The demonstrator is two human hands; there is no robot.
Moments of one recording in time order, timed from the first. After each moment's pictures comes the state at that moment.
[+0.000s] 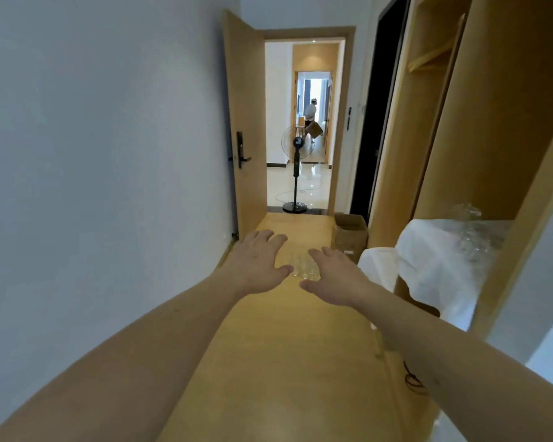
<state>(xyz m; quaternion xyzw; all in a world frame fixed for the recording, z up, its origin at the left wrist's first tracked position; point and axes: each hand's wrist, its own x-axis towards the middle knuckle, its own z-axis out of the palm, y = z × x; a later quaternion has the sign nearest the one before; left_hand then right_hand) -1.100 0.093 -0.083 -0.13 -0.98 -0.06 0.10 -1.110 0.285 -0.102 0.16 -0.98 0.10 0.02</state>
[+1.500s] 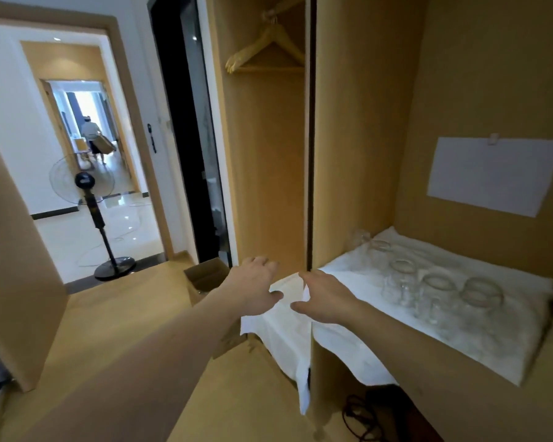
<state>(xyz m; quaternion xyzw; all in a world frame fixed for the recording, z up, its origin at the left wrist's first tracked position) -1.712 0.342 -0.090 -0.46 -0.89 0.00 0.02 -1.602 0.483 -0.124 -0.22 -0.96 0.16 0.04</state>
